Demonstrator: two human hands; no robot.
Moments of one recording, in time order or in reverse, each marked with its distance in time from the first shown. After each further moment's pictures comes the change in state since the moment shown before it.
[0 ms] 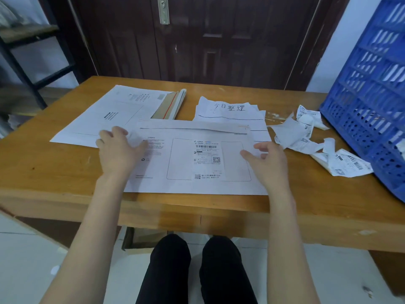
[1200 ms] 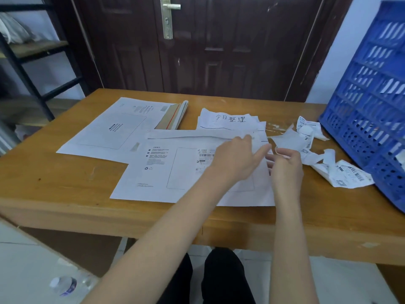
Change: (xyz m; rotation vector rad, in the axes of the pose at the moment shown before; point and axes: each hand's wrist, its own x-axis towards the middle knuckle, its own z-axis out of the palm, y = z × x) left_hand -0.079 0.174 0.048 0.067 -0.377 0.624; right_hand -0.007 -0.025 -0.021 0.362 0.162 0.238
